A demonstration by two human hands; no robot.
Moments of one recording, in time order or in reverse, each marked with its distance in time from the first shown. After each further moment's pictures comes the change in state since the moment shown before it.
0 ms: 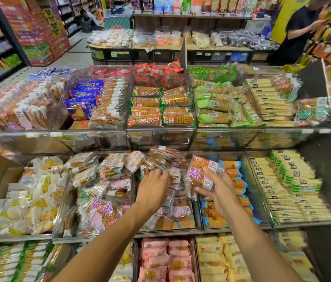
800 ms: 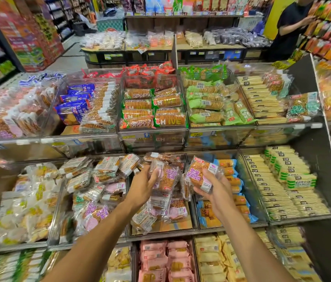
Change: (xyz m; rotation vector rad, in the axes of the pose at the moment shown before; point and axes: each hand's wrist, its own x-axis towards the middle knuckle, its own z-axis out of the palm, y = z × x) left_hand 0.001 -0.009 -0.040 -0.785 0.031 -0.212; right_hand 0.001 0.009 -0.012 0.098 0.041 -0.011
